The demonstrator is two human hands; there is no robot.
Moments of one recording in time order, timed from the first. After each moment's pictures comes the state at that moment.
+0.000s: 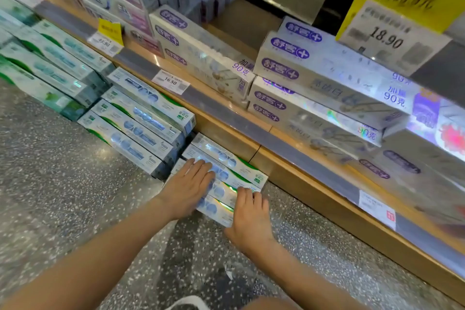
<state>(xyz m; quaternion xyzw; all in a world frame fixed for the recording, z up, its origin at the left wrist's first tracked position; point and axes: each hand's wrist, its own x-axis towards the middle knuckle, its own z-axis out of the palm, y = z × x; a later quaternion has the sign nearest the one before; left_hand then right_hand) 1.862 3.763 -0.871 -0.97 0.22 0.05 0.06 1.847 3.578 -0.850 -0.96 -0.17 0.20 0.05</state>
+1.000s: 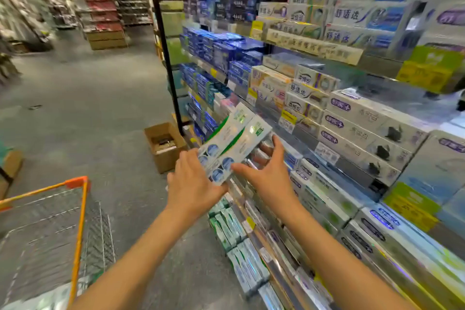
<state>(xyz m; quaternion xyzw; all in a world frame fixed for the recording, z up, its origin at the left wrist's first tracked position) 1.700 3.819 0.077 -0.87 -0.38 -0.28 -0.17 1.811 3.706 0.101 -0.69 -0.32 0.17 0.62</state>
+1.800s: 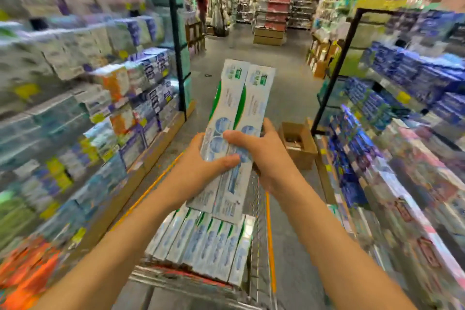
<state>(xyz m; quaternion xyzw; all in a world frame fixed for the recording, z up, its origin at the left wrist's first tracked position) 1.249 3.885 0.134 -0.66 -0.38 -0.45 -0.47 1.383 3.882 0.162 -0.49 -0.46 0.51 0.53</state>
